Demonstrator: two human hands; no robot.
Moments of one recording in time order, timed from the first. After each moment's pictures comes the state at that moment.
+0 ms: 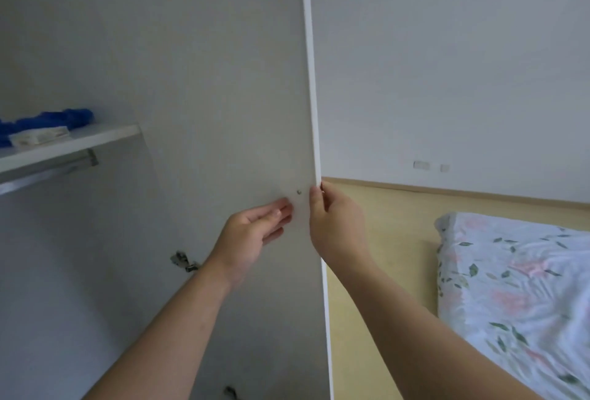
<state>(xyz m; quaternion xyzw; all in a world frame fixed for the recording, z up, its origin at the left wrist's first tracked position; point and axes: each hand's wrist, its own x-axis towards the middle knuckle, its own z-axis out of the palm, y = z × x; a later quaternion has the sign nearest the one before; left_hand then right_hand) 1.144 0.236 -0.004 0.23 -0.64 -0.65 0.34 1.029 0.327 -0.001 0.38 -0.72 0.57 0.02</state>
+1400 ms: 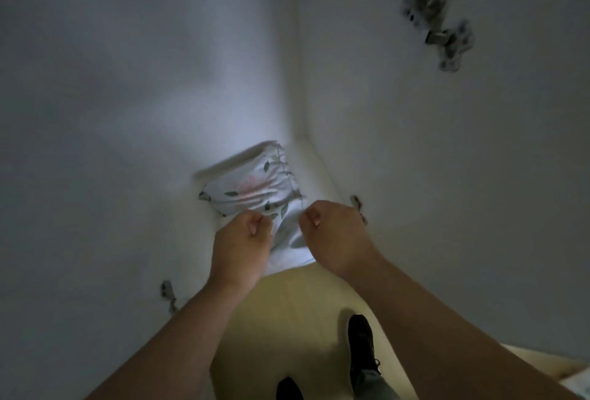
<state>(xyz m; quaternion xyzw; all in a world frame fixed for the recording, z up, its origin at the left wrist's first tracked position) 1.405 0.166 -0.385 0.79 -0.47 -0.30 0.26 1.245 0.134 -0.370 0.69 -0.62 0.13 -0.34</state>
